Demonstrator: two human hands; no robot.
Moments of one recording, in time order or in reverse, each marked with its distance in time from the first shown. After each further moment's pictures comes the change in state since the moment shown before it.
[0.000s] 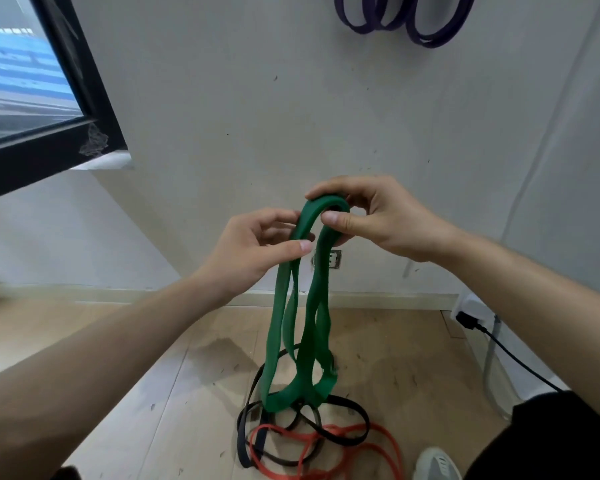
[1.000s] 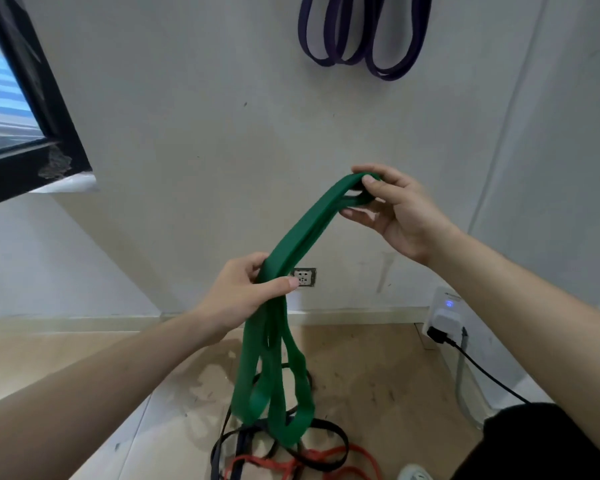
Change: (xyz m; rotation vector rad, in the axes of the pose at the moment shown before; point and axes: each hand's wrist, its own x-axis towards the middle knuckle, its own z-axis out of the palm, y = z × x) left_hand 0.009 -0.029 0.024 0.084 -0.006 -0.236; right_hand -0.002 0.030 -0.056 0.781 0.443 0.177
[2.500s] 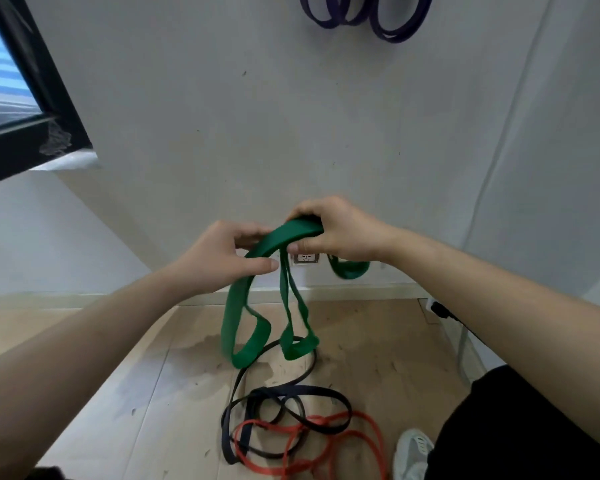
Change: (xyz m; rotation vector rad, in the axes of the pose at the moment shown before) left_hand 0.000 0.010 -0.038 0.399 -0.106 0.169; right_hand -0.019 0.044 0.051 -1.171 -0.453 -0.062
